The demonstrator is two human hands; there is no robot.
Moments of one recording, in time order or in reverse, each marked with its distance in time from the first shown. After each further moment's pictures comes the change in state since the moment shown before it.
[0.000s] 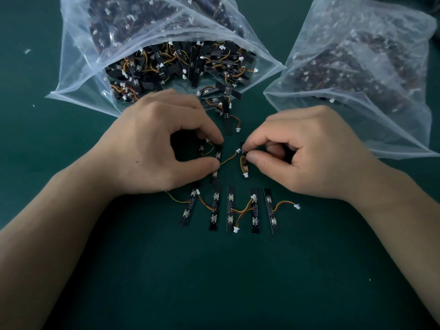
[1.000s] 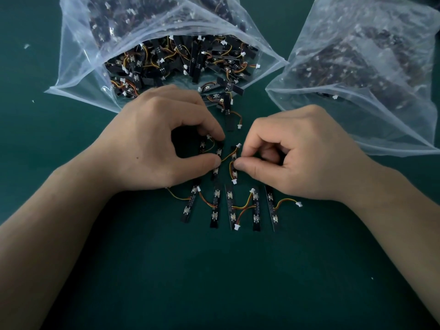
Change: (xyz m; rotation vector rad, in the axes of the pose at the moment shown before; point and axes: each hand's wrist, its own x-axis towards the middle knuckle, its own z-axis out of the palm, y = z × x) left_hand 0.000 -0.001 0.000 0.003 -0.003 0.001; right_hand 0.004 -0.009 0.007 0.068 -0.024 -0.008
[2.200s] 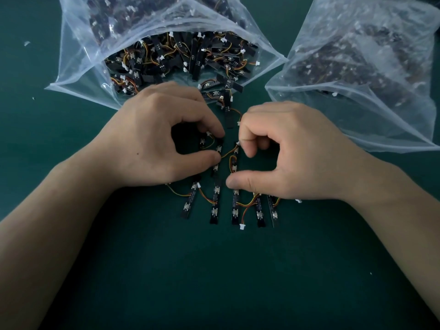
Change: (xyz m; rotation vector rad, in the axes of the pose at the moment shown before) left_hand 0.000 0.002 0.001 0.004 0.000 -0.001; right_hand 0.007 -0.015 -0.004 -0.018 -0.097 0.032
